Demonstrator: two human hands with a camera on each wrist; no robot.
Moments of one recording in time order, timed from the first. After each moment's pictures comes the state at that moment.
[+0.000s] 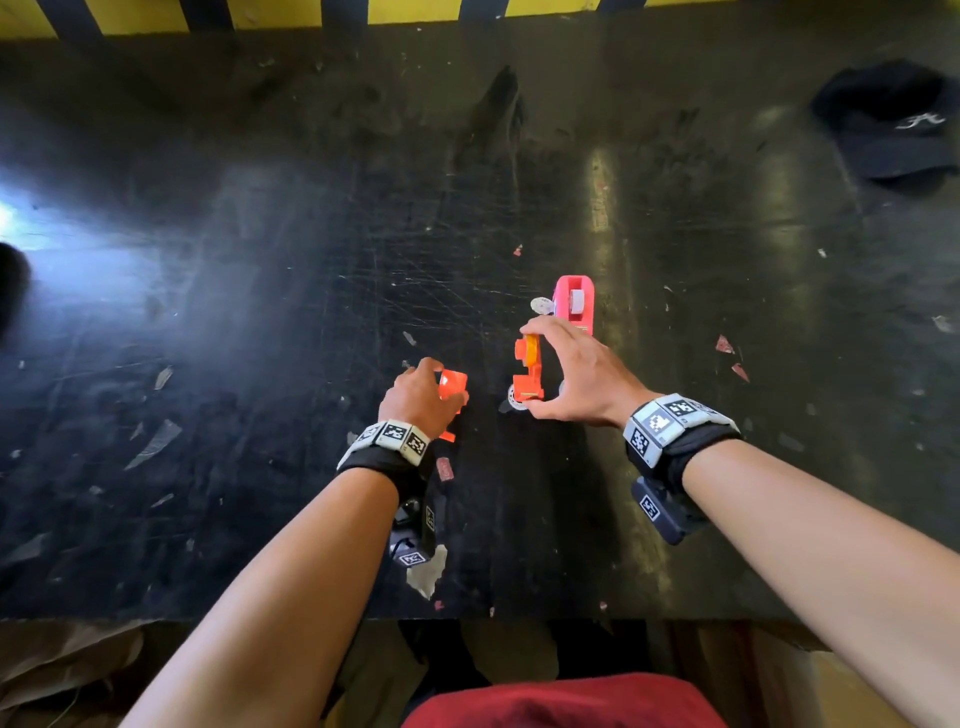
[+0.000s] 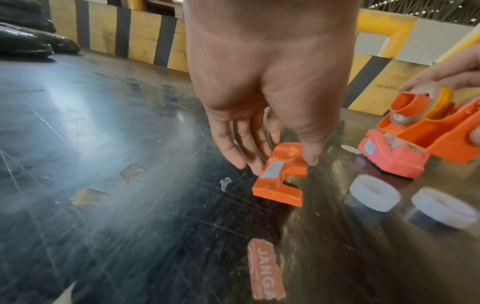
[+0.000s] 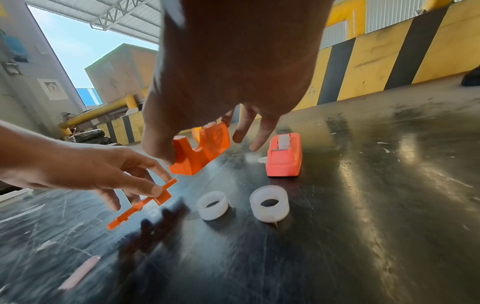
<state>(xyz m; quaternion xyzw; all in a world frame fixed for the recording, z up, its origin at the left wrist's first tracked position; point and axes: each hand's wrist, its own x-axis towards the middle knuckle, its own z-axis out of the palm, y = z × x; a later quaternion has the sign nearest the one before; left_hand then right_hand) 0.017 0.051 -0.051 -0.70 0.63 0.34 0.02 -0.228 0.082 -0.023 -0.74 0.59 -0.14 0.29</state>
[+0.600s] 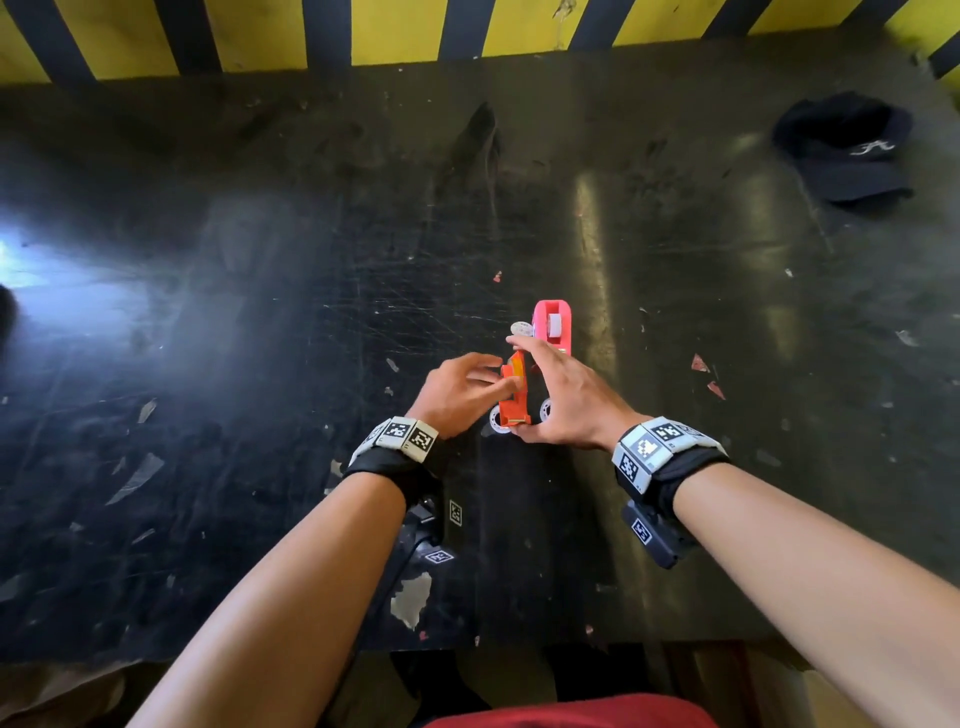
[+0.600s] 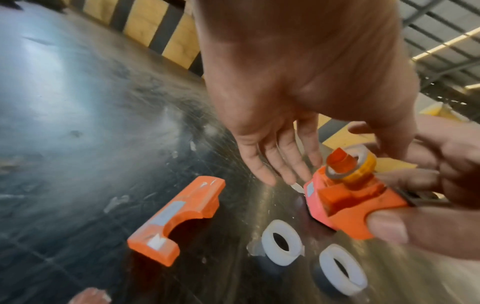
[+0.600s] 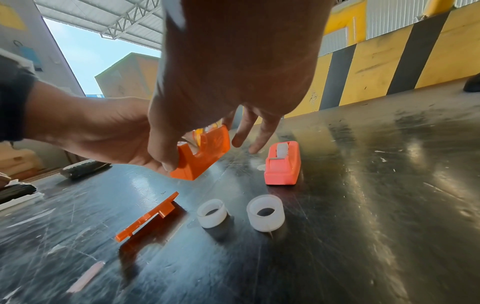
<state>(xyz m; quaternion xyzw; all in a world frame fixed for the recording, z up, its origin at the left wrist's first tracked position) -0.042 0.038 -0.017 -0.57 0.65 0.48 -0.13 -0.237 0.088 -0.015 -0.73 0.58 -0.17 0.31</state>
